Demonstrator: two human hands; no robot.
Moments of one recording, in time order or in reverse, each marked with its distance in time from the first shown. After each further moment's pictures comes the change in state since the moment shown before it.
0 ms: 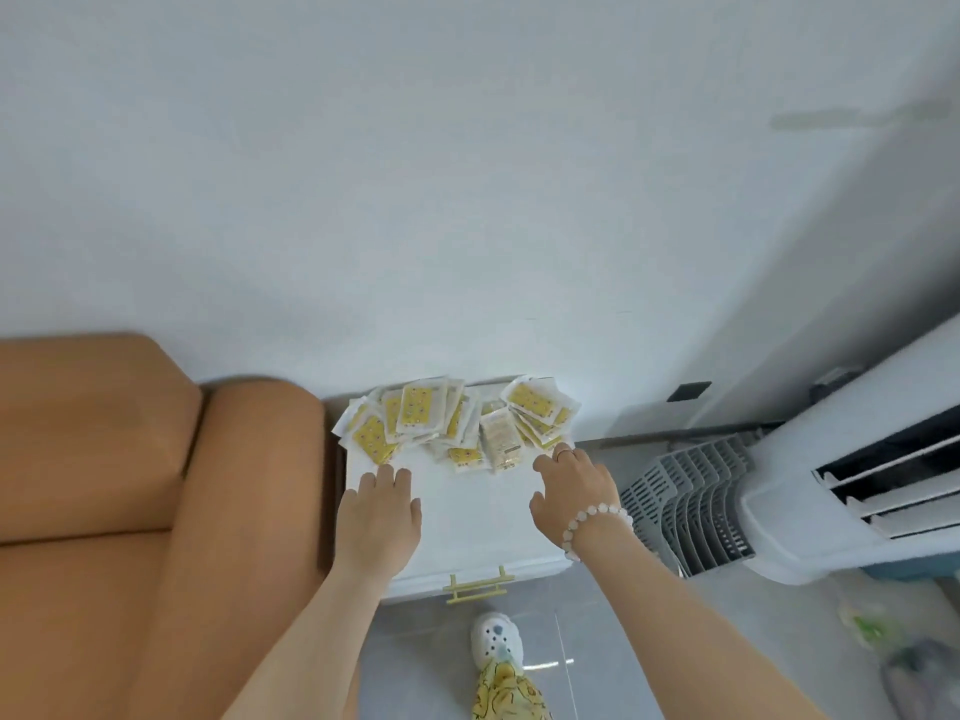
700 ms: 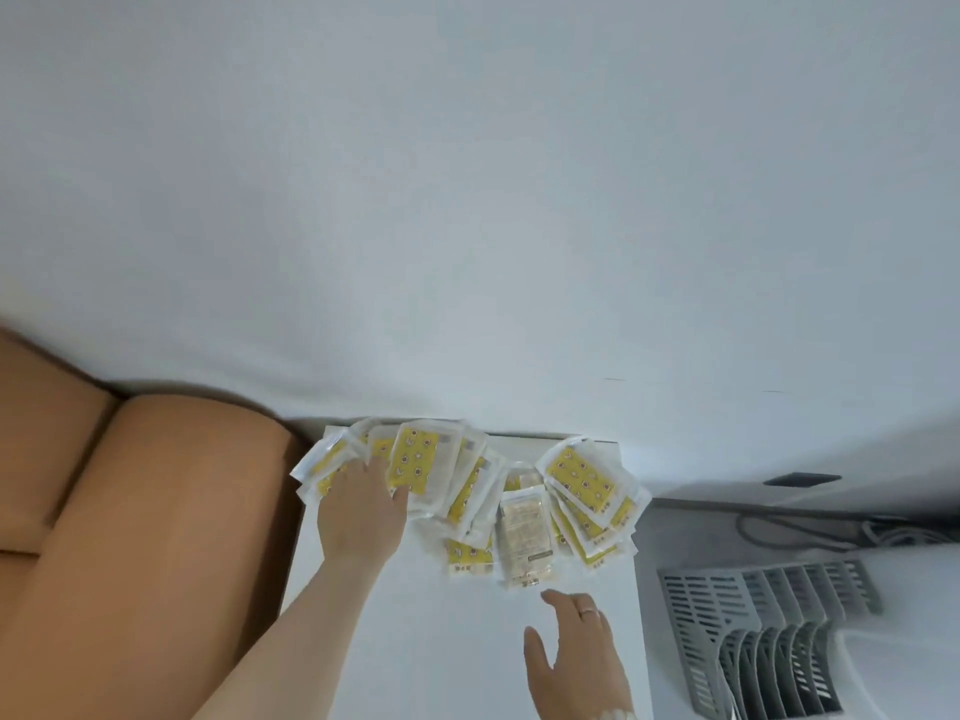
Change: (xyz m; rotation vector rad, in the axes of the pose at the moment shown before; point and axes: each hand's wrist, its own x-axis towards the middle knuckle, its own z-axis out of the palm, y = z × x) left_hand 0.194 -0.026 0.142 -0.179 -0.272 -0.549; right_hand 0.154 0.022 0.112 0.411 -0.227 0.085
